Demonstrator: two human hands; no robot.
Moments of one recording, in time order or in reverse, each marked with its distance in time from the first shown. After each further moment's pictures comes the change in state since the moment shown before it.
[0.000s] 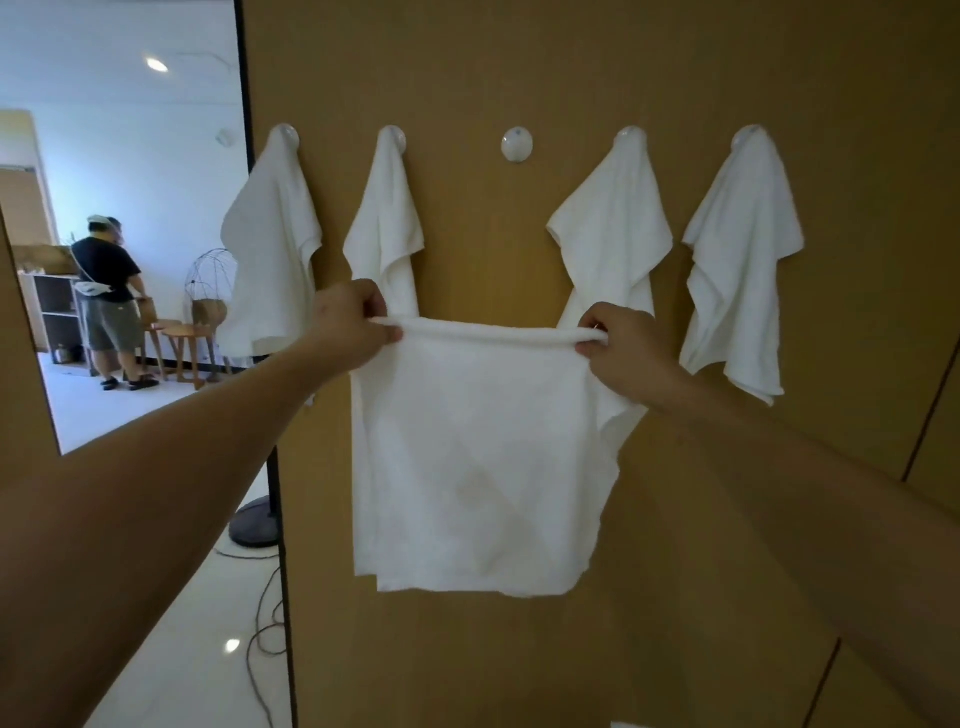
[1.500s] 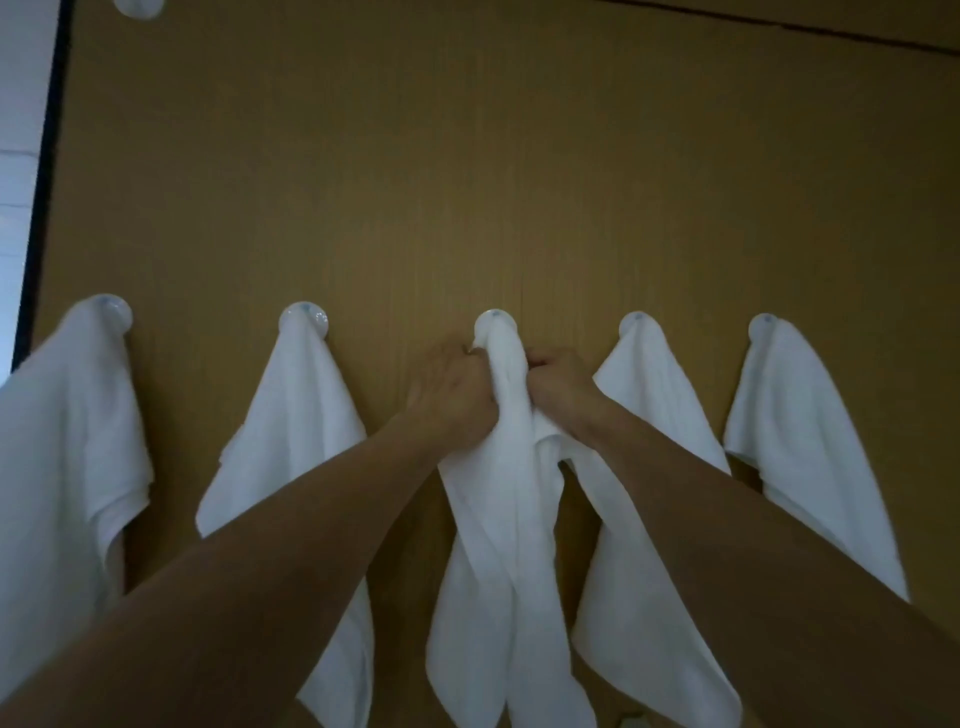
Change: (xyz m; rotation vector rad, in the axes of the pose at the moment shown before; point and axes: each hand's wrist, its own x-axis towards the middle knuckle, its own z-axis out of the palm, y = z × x) left_hand 0.328 0.090 0.134 0.198 0.038 0.636; right_hand 0.330 -0.005 0.058 0.457 0.149 0.196
